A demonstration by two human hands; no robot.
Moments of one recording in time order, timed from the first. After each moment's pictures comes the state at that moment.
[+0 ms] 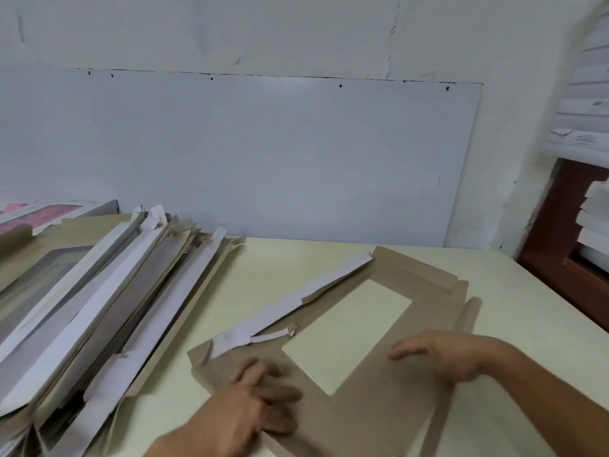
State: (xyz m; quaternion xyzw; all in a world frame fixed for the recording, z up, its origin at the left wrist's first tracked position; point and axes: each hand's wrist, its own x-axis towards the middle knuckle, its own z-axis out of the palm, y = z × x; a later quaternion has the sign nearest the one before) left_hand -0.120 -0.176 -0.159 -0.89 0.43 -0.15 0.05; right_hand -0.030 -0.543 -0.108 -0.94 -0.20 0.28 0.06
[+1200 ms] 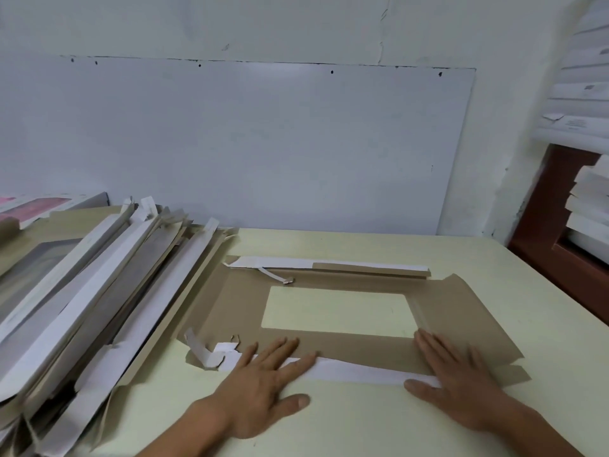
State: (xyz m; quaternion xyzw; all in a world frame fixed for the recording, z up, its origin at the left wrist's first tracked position) left_hand -0.097 -0.204 -0.189 -0.96 0.27 0.07 -0.07; right_hand -0.080 -0.575 -0.197 -0.99 -0.07 0.13 0.00
